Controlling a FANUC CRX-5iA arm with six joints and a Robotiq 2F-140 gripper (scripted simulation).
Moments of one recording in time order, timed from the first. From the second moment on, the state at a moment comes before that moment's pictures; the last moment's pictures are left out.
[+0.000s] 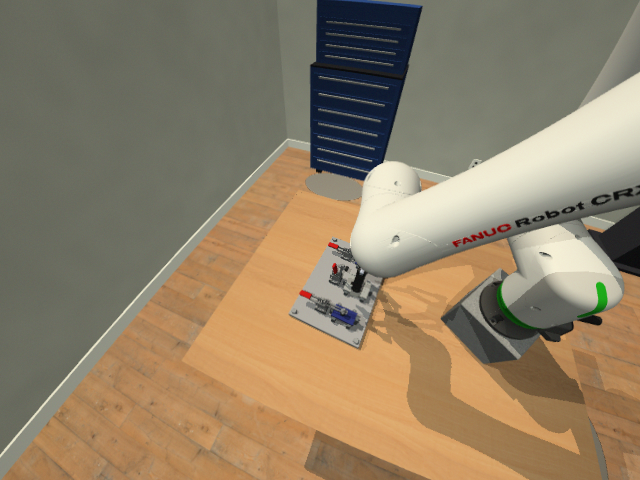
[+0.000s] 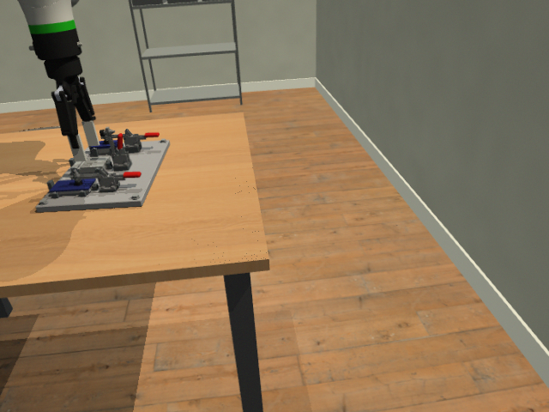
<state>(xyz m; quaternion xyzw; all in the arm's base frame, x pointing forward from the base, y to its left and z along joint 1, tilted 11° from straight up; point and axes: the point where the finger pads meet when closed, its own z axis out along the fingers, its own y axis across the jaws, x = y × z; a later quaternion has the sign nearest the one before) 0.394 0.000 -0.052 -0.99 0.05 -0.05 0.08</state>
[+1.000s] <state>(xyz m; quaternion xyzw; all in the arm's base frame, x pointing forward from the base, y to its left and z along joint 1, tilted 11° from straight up) 0.397 0.005 -0.080 -0.99 0.05 -0.05 0.08</state>
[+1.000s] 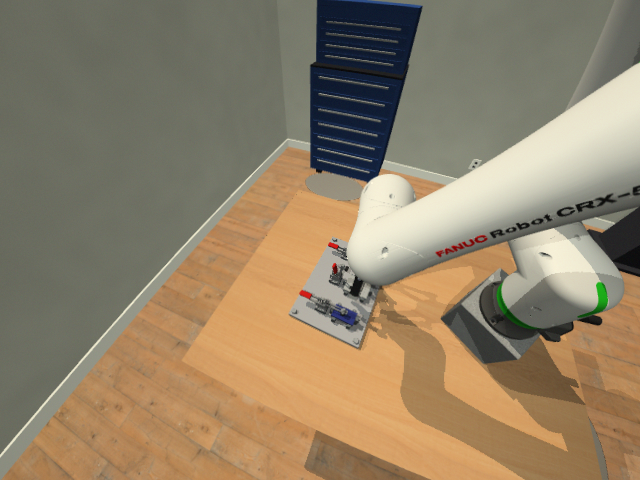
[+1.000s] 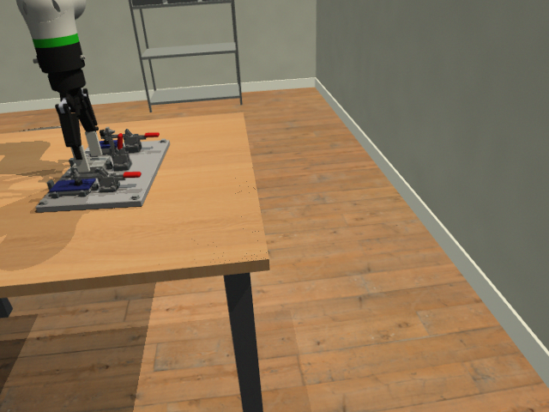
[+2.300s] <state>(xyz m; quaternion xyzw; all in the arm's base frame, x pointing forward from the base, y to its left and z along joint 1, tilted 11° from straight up) 0.397 0.005 -0.082 -0.99 0.05 -0.05 0.08</state>
